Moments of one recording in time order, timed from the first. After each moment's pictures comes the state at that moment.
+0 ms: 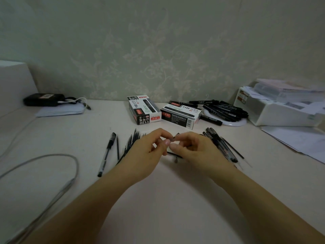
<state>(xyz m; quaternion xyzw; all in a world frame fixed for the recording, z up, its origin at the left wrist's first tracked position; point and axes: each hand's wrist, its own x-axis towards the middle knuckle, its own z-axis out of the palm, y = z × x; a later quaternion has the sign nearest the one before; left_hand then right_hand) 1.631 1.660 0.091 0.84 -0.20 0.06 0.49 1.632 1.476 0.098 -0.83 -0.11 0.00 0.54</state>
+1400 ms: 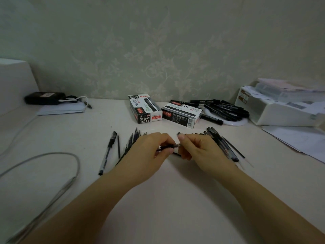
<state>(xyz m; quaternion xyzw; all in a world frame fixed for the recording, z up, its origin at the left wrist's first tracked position) 1.621 1.658 0.101 0.90 -0.26 0.15 0.33 1.633 1.472 0.097 -0.84 -0.17 -0.03 0.51</state>
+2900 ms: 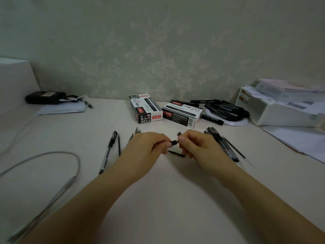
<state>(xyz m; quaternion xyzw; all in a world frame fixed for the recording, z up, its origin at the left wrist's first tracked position) 1.618 1.662 0.110 0.91 -0.21 0.13 0.34 1.632 1.472 0.101 -0.82 -0.16 -0.03 0.55</state>
